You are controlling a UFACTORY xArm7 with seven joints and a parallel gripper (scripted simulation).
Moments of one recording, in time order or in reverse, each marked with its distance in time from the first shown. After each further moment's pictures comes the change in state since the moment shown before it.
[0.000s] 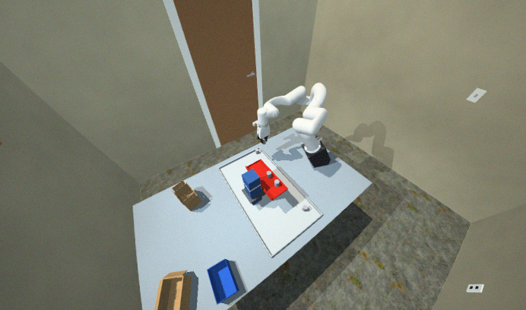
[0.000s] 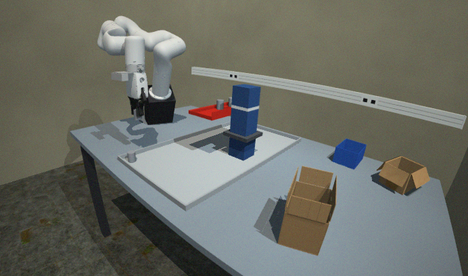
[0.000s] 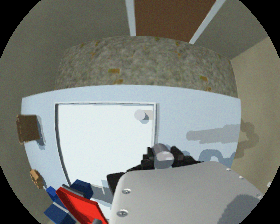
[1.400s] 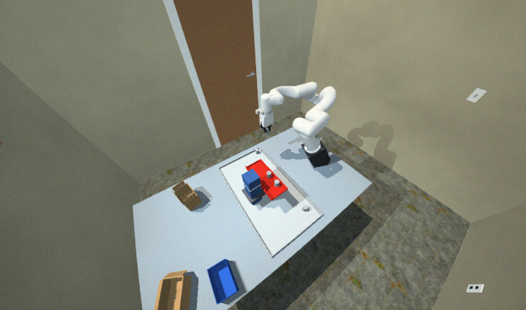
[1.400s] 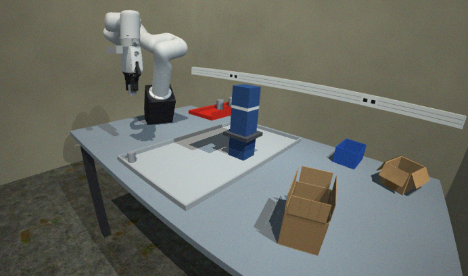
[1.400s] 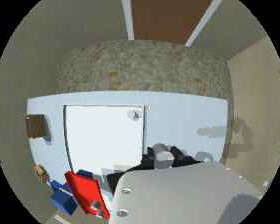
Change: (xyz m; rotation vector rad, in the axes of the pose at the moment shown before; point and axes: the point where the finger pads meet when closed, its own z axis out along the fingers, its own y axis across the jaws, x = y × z) arm -0.001 0.035 -0.095 0.000 -0.002 -0.001
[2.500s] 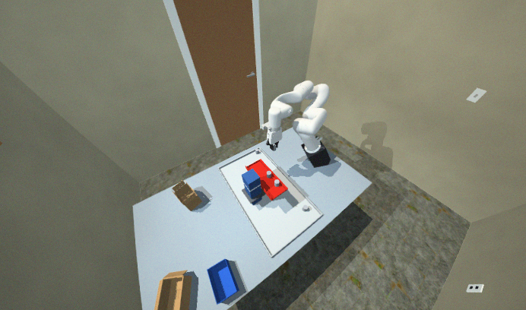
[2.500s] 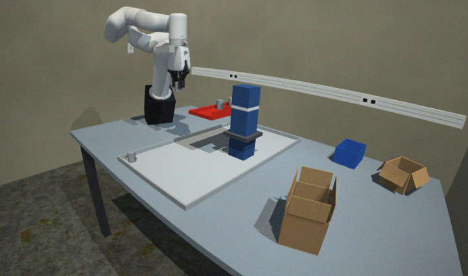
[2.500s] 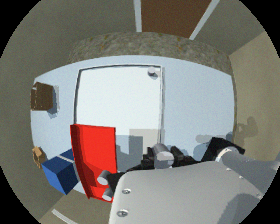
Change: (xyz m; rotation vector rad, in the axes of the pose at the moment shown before) arm -0.182 -0.073 -0.002 0.019 -0.011 -0.016
